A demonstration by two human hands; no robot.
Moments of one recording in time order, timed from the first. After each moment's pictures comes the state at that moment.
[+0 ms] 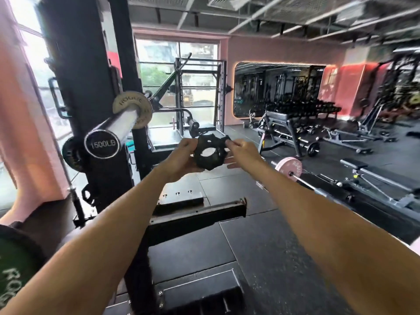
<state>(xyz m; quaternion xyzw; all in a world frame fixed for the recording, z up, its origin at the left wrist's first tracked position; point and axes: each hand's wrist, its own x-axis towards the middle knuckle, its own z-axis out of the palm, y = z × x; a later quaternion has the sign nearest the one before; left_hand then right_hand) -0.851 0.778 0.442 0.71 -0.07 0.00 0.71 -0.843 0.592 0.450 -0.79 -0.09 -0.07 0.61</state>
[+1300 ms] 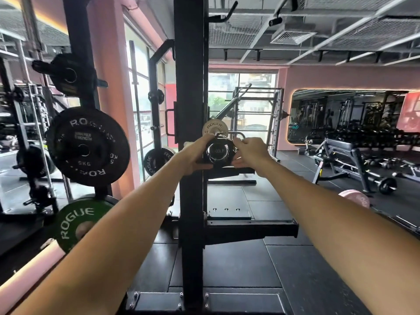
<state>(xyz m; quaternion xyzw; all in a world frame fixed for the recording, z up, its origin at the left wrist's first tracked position) -1.067 0.885 0.534 0.70 0.10 0.12 0.69 -1.022 0.726 0.532 -0.77 -0.19 -0.04 0.61</state>
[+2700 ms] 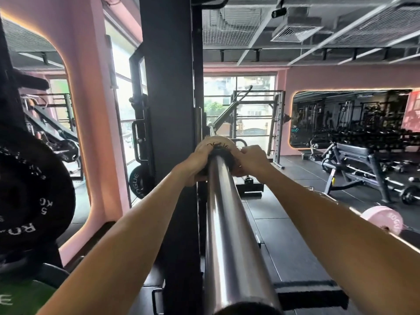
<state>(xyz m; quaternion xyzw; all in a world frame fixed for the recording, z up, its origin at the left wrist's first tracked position) -0.709 1.002 0.541 0.75 0.12 0.10 0.64 -0.647 0.855 0.537 -0.84 -0.20 -0.12 0.48</state>
